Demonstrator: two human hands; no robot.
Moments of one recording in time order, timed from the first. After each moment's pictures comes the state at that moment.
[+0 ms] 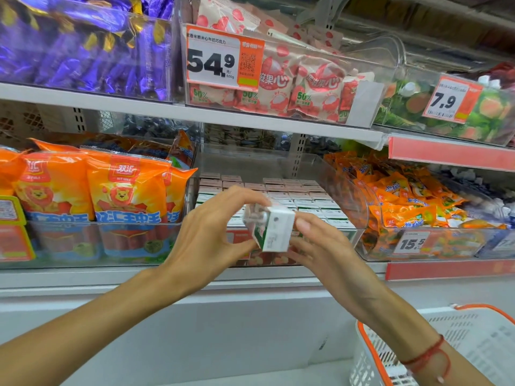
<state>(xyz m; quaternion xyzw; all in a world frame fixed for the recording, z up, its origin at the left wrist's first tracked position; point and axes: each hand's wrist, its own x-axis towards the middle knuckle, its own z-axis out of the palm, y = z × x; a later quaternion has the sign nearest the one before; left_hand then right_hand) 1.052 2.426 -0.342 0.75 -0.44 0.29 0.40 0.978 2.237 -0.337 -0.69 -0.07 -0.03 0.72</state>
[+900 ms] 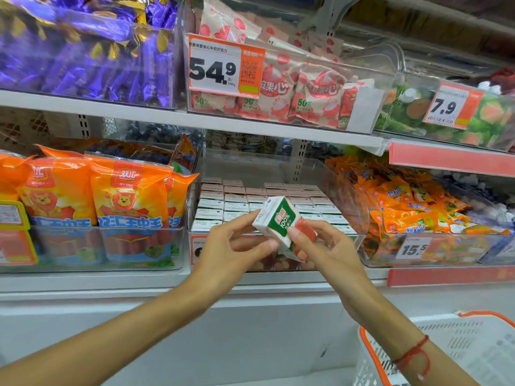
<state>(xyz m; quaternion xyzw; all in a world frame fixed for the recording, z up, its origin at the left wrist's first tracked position) 1.034 2.403 -0.352 0.66 -0.26 -0.03 0.70 0.989 2.236 -0.346 -0.74 0.04 -0.17 0.65</state>
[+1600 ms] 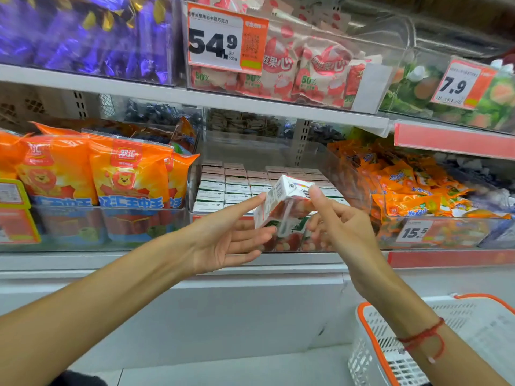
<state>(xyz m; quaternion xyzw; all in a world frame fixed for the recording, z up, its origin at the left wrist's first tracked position) 1.052 2.414 -0.334 0.60 -0.02 -0.38 0.71 0.979 2.241 -0.327 -0.77 0.08 -0.21 0.60</state>
